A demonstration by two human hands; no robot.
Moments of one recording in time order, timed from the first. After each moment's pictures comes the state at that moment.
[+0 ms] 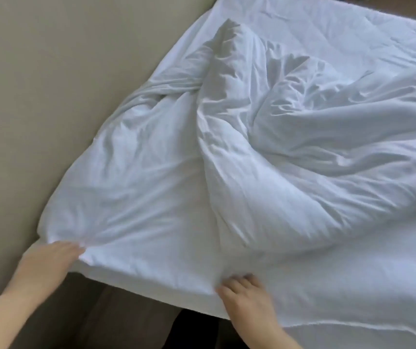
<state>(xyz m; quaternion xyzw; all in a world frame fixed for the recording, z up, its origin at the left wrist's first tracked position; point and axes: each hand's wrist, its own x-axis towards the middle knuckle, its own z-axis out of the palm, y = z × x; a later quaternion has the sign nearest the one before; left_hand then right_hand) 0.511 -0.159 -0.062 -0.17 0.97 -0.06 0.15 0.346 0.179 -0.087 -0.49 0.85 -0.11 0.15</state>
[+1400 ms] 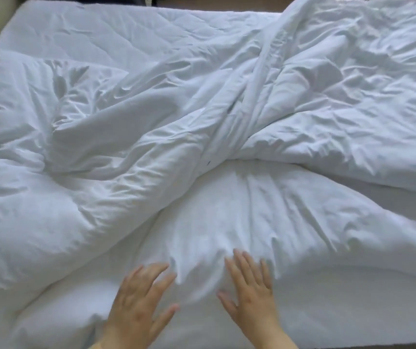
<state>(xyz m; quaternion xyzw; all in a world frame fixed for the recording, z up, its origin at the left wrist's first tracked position) 0.304 0.241 -0.062 0.15 0.96 0.25 -0.02 0.271 0.473 -0.114 -0.22 0.96 -0.15 -0.06</state>
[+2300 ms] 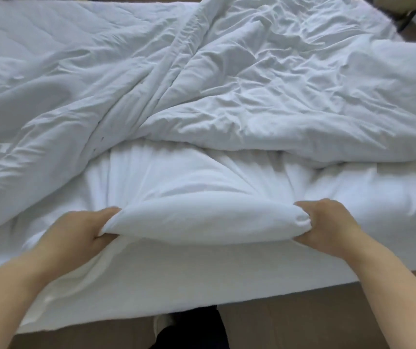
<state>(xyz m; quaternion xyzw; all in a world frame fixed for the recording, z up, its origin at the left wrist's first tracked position) 0.230 0.394 0.034 0.15 0.97 0.19 0.08 0.193 0.769 0.061 -0.10 0.97 -0.05 0.23</state>
